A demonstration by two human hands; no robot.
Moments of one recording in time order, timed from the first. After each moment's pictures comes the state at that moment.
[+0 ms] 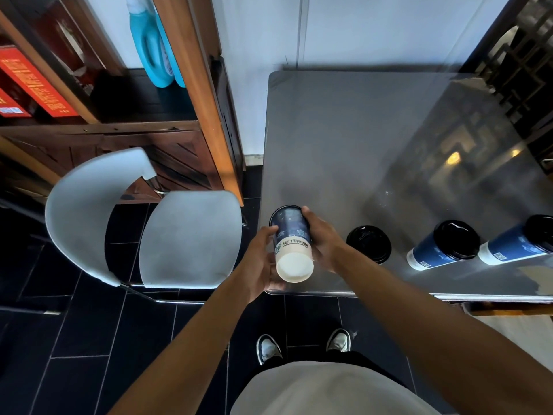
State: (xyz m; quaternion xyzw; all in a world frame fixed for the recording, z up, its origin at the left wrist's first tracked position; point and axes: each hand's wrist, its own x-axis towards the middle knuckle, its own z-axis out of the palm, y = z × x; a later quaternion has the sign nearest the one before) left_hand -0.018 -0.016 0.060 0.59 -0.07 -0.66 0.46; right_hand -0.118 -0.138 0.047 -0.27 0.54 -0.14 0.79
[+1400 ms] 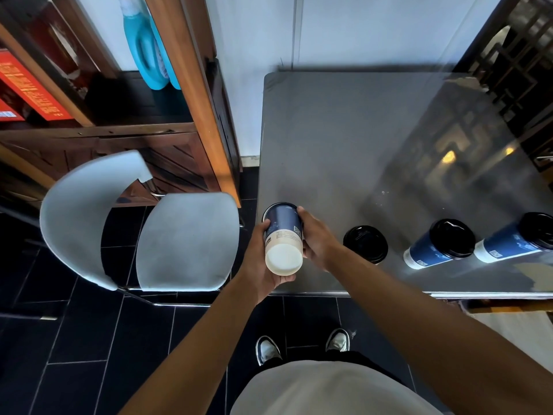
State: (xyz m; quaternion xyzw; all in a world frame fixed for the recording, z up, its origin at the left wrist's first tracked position) left_hand -0.032 -0.029 0.068 0.53 0.02 -0.66 0.53; right_hand -0.116 -0.135 0.041 -0.36 0.55 -0.14 0.74
